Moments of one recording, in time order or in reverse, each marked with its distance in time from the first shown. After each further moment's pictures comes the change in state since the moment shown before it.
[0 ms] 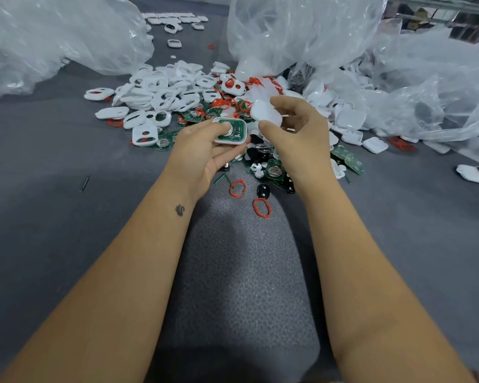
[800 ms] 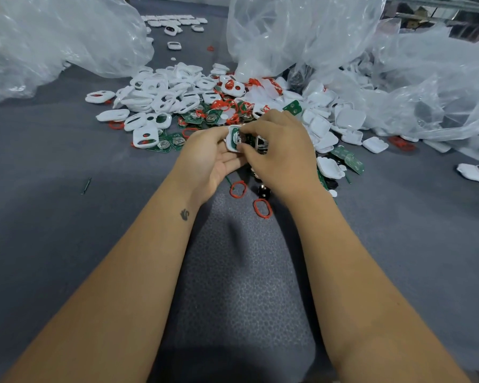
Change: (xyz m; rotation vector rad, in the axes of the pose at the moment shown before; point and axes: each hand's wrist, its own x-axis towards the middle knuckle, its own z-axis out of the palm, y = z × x) left_hand -0.004 -0.004 0.011 0.046 -0.021 -0.112; right_hand -0.009 0.000 0.011 -0.686 -0.109 -0.475
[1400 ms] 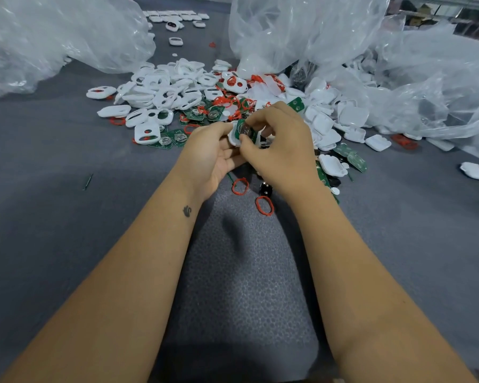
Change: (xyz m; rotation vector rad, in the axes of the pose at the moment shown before) left_hand 0.003 -0.002 -0.003 0.027 0.008 0.047; right_hand -0.001 -0.010 0.000 0.234 0.055 0.108
